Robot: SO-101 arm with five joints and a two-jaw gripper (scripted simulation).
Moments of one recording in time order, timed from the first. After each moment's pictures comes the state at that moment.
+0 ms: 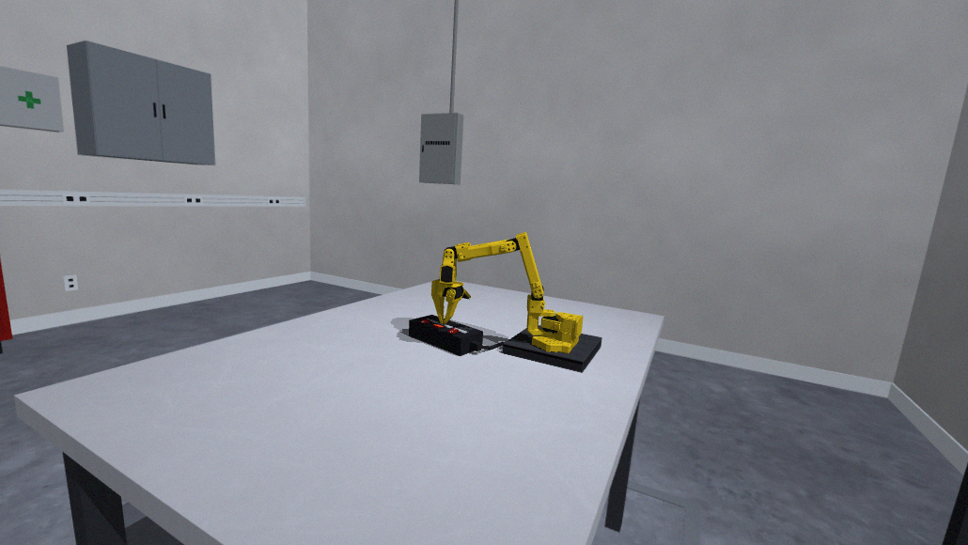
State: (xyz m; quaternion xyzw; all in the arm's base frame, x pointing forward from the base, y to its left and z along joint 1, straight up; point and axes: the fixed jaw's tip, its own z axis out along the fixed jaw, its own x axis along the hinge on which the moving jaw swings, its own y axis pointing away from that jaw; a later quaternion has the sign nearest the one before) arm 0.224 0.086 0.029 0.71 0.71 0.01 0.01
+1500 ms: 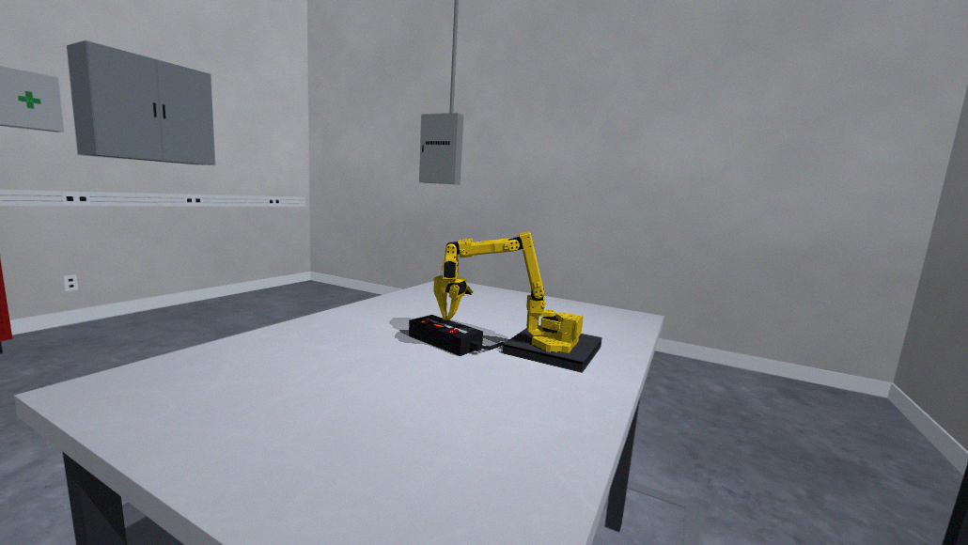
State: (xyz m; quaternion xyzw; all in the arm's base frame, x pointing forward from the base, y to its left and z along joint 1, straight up) arm 0.211 0.092 0.041 0.69 0.72 0.00 0.00
